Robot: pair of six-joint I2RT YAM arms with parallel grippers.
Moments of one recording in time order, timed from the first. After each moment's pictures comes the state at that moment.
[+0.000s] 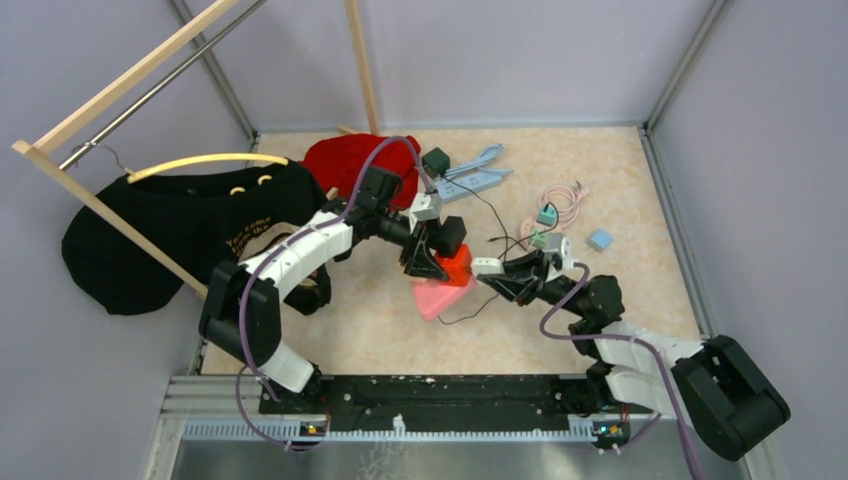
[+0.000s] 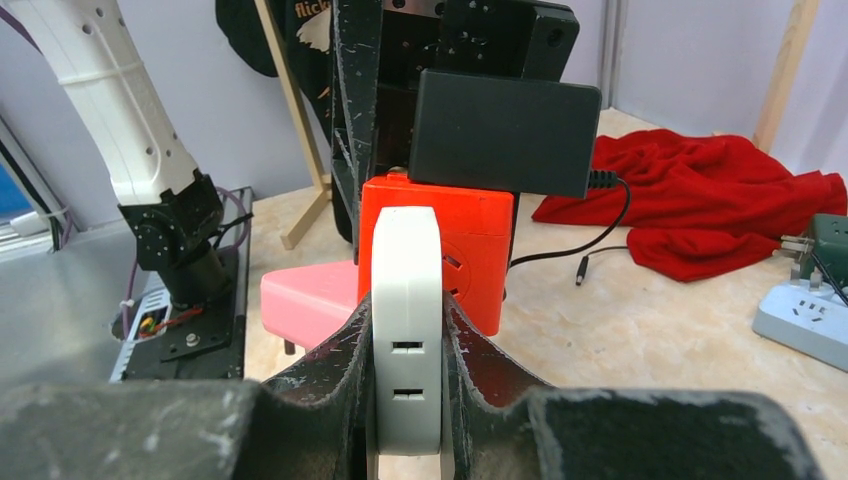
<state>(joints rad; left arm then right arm) -0.51 1.55 1.16 -0.45 1.27 0.57 0.53 1.05 0.12 1.31 -0.67 0.36</state>
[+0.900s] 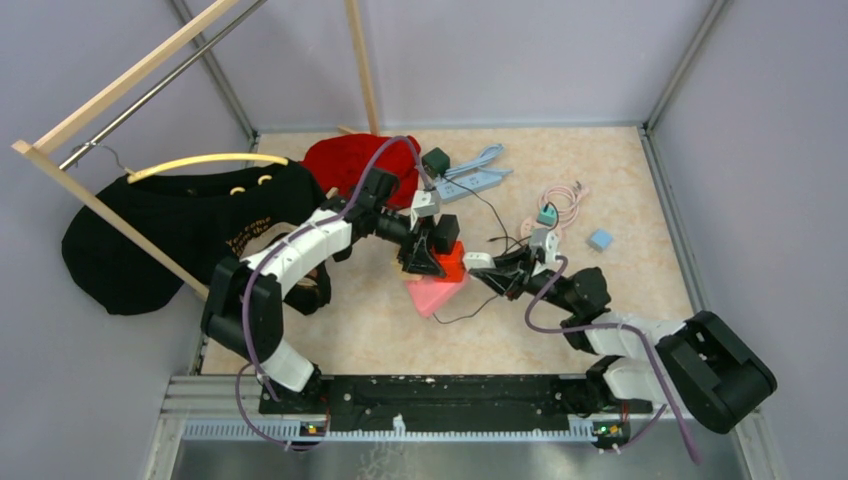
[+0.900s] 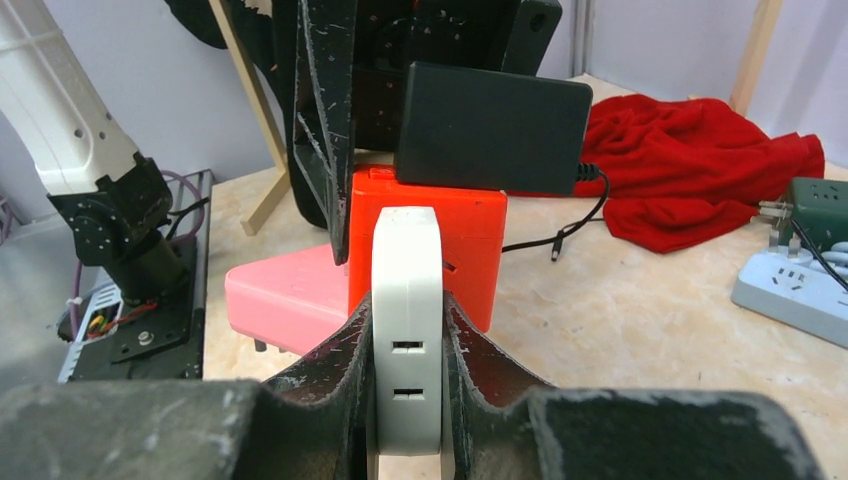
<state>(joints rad) -0.50 1.57 1.16 -0.47 1.20 0.52 0.58 1.18 0.16 1.30 -0.60 0.28</state>
